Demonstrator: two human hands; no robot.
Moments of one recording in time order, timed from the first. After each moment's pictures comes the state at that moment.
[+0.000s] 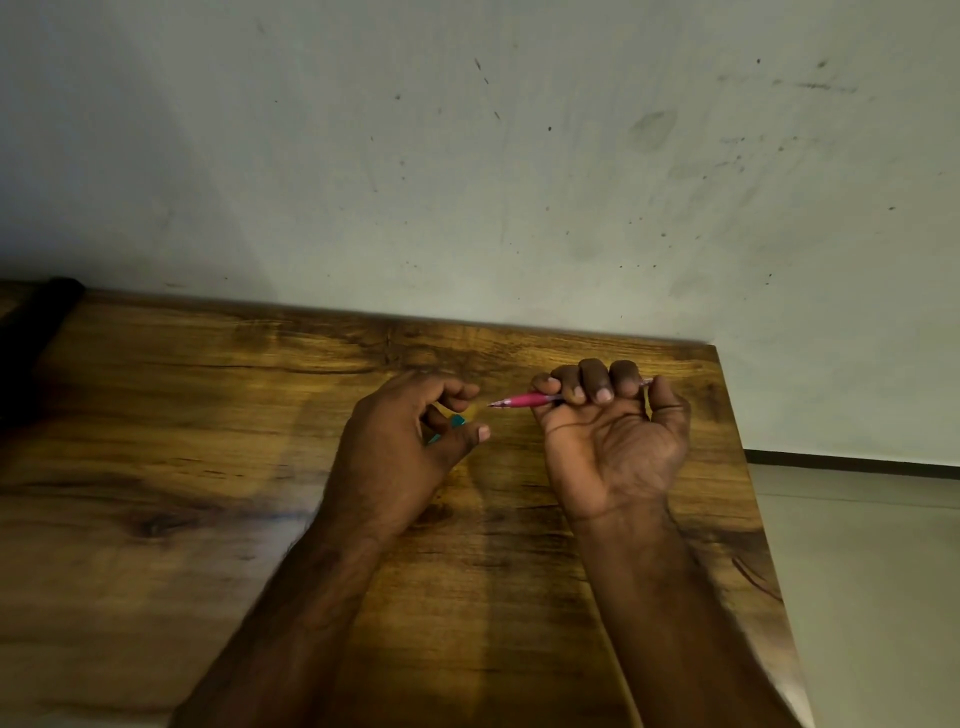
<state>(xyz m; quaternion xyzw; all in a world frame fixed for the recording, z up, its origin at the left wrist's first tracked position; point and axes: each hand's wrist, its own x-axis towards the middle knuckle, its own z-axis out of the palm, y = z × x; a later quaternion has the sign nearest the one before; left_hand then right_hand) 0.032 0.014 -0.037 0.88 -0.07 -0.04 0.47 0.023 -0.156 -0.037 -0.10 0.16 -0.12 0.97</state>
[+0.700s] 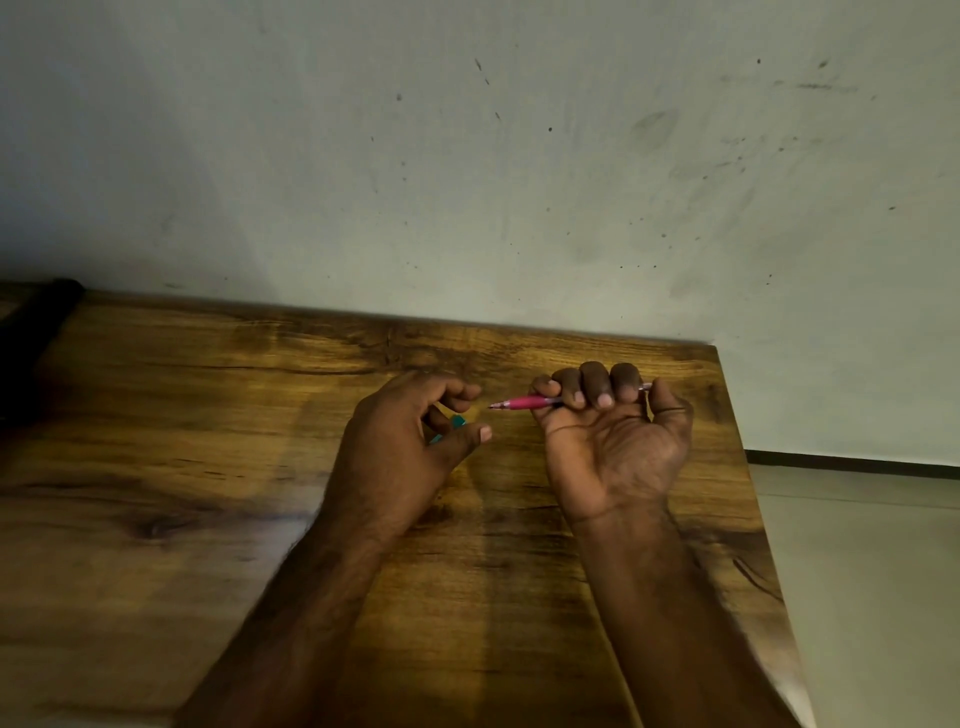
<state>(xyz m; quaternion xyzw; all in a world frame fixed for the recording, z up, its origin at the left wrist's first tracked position) 0.032 0.014 -0.036 0.88 -0.07 -0.04 0.48 0.022 -0.155 -0.037 -0.11 0.17 -0.13 0.97</state>
